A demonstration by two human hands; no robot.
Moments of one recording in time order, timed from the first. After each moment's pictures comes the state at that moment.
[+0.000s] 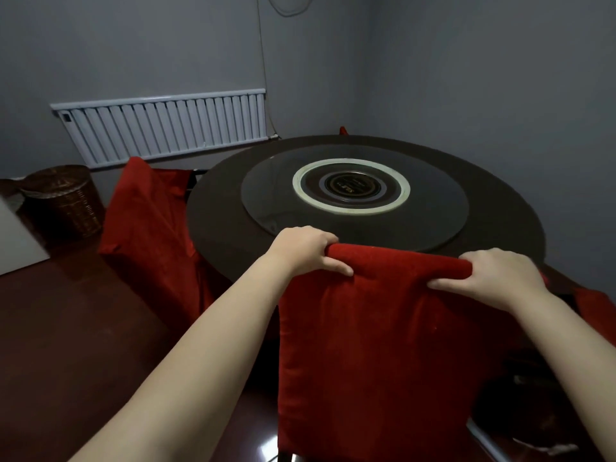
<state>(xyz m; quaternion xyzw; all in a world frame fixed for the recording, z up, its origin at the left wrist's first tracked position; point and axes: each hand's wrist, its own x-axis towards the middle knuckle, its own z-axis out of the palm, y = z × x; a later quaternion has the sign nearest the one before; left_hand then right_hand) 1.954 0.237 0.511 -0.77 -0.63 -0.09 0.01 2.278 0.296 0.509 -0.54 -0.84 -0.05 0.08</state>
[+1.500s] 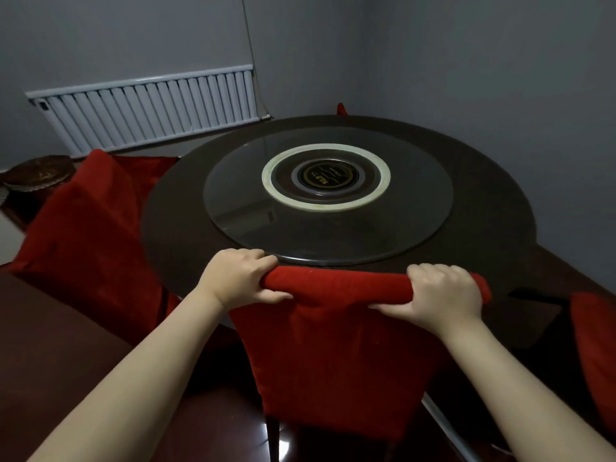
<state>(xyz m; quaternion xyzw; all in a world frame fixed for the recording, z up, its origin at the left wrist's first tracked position) 2.009 0.312 0.468 -0.76 -0.57 -0.16 0.25 2.330 0.400 0.457 -0.41 -0.86 -0.16 0.25</state>
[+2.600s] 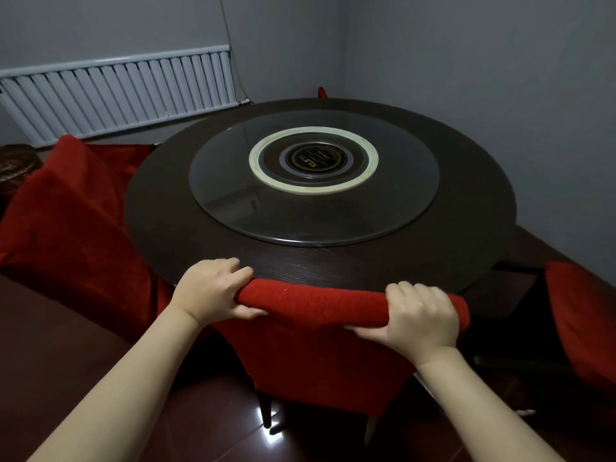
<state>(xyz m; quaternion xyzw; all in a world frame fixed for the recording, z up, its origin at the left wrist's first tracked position) 1.970 0.267 0.432 -0.80 -0.52 -0.19 0.25 2.301 0.323 0.415 -0.42 -0.83 -0.22 0.31</state>
